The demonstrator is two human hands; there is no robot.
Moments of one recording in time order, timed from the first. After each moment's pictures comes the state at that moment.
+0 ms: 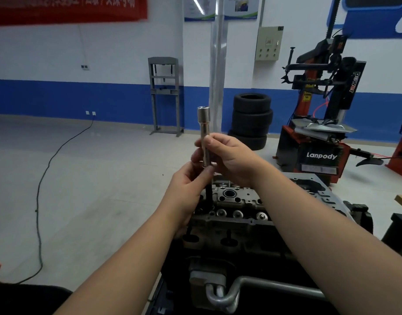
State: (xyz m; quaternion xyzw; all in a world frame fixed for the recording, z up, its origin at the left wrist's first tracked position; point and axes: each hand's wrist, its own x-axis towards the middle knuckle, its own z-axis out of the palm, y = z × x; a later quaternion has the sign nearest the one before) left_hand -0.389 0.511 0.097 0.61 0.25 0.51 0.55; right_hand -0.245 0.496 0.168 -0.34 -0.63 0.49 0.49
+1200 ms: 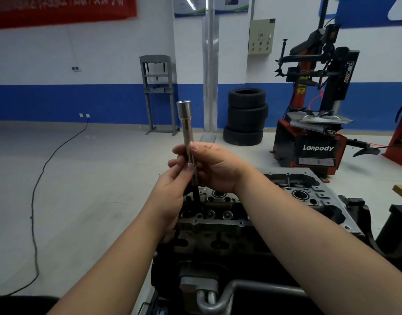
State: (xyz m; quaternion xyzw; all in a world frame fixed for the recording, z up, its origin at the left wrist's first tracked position) left_hand -0.390 0.503 0.103 0.61 0.25 0.49 0.57; right_hand -0.240 0.507 0.149 -0.27 -0.60 0.60 0.46
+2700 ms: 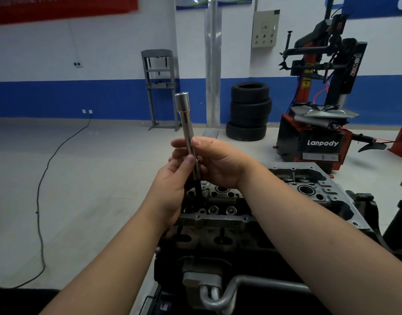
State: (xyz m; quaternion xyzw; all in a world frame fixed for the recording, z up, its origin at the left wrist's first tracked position) left_hand -0.391 0.505 0.104 0.57 0.26 0.51 0.59; right_hand -0.244 0.508 0.149 -0.29 -0.60 0.59 0.46
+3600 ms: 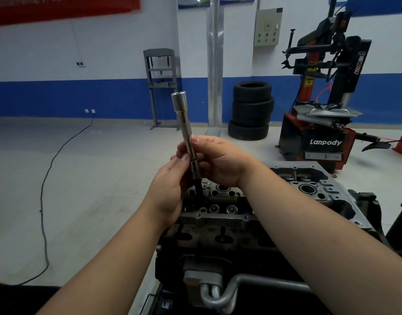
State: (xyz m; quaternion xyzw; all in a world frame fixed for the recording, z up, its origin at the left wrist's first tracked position) left_hand -0.393 0.505 0.104 0.57 0.24 0.51 0.60; right_hand -0.244 0.506 0.150 -0.29 -0.60 0.59 0.46
